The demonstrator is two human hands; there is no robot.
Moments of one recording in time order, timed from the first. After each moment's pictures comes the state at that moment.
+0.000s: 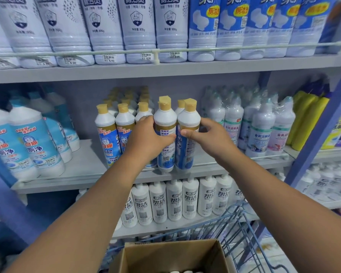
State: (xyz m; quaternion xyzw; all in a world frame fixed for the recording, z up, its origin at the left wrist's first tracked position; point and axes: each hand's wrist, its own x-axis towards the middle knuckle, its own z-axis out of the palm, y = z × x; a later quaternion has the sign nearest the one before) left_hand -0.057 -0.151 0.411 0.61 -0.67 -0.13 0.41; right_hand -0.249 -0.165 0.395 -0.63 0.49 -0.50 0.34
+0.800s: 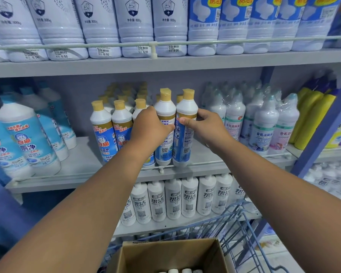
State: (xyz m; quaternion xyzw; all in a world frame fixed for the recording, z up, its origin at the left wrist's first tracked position) left_hand -0.076 -0.182 0.423 0.66 -0.65 -0.09 0.38; right_hand -0.246 -0.214 0.391 -0.58 0.47 -0.53 0.40
